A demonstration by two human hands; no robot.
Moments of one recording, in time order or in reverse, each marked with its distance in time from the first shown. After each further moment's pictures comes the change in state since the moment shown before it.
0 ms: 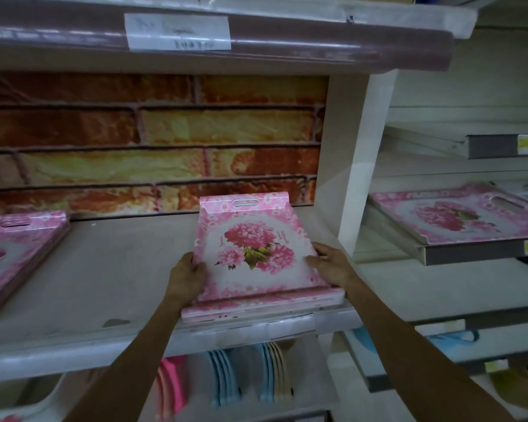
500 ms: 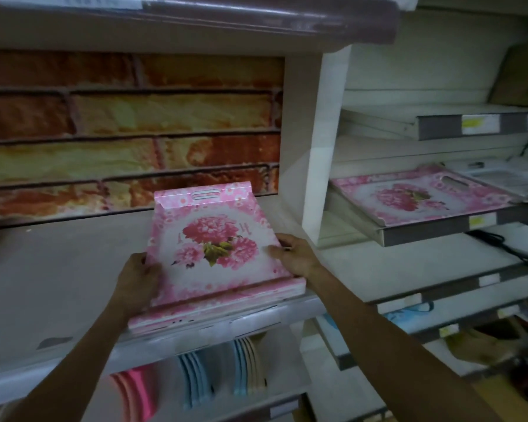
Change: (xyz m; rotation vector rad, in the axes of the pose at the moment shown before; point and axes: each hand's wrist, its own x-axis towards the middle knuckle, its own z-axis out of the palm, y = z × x) left_hand 0.006 0.001 0.001 -0.034 -0.031 0.051; right_hand -0.005 0.003 -0.003 0.131 0.016 -0.006
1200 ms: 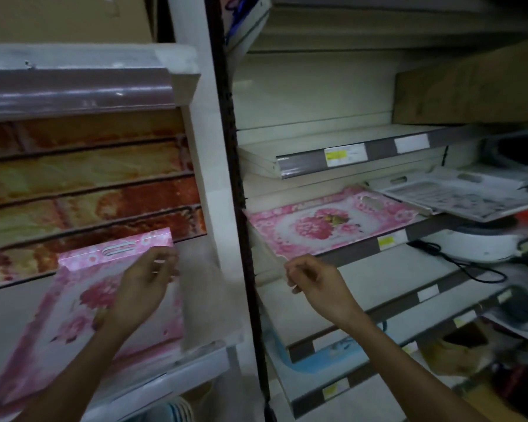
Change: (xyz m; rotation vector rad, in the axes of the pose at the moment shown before) left_hand -0.028 0.206 0.130 -0.223 -0.015 0.435; right_hand -0.067 0.002 -0.230 -0.088 0.191 -0.378
